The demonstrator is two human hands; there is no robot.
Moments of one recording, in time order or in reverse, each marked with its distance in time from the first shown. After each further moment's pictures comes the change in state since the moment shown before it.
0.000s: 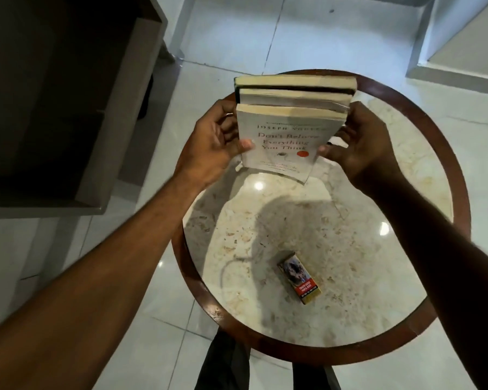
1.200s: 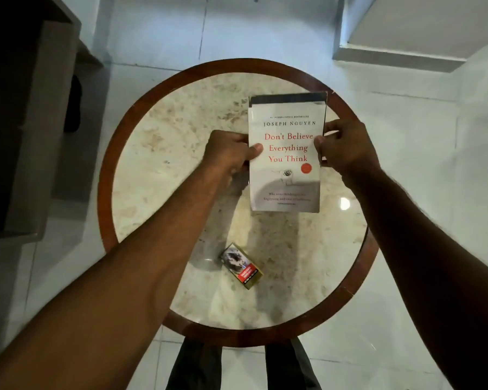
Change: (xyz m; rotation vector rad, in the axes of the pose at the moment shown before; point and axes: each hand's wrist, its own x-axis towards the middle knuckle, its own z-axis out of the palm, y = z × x) left_hand 0.028 -0.003 0.168 0.070 0.020 -0.539; right_hand -0.033 0.045 -0.097 -0.223 0.283 0.564
